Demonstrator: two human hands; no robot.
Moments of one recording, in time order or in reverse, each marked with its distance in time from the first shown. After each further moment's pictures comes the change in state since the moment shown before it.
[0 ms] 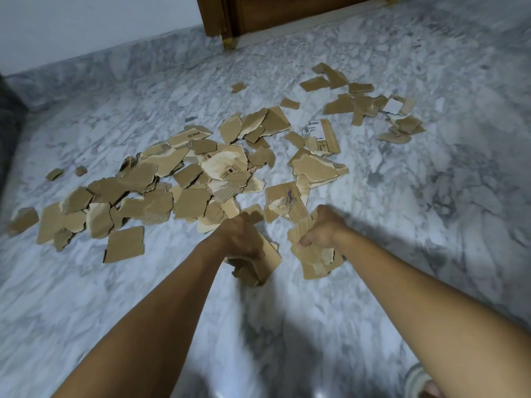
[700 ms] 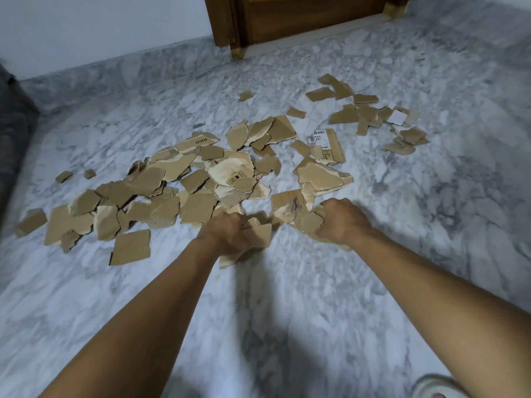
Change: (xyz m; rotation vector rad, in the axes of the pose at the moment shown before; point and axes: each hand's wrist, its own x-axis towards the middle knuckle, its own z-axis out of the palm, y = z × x) left_hand 0.001 -0.035 -0.018 0.028 0.150 0.023; right_hand 0.006 -0.004 -0.025 -0.477 0.255 -0.235
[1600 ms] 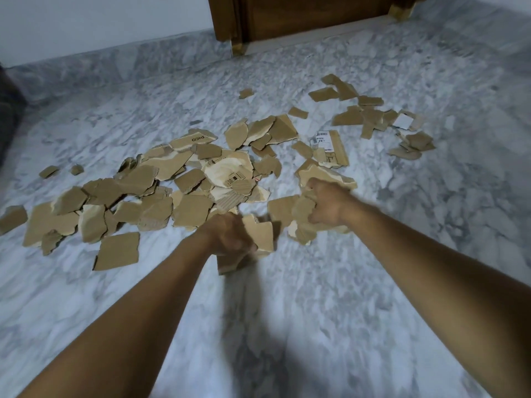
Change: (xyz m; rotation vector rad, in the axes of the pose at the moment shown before) left_hand 0.025 -0.004 -0.002 -0.183 -0.116 0.001; right_hand 0.045 -0.021 -0.026 0.051 -0.108 -0.135
